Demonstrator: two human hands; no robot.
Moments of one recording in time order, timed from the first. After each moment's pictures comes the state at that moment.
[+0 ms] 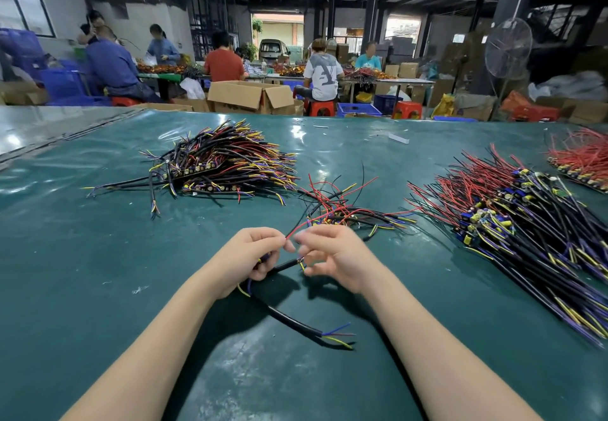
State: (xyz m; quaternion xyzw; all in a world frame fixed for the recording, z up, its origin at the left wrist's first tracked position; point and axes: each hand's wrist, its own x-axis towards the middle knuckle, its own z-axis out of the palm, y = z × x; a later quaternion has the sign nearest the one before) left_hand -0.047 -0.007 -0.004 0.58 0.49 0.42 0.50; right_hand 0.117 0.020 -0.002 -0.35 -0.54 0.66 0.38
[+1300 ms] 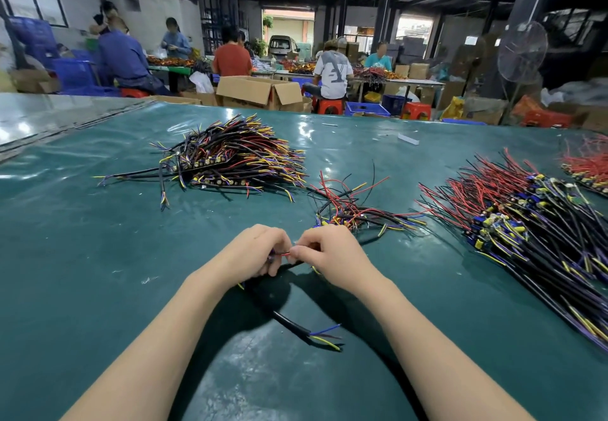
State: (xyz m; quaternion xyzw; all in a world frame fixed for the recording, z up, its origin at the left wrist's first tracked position) left_hand -0.053 -0.007 0.003 0.67 0.56 0.32 0.37; right_hand 0.102 0.016 0.003 -0.41 -0.86 0.18 0.26
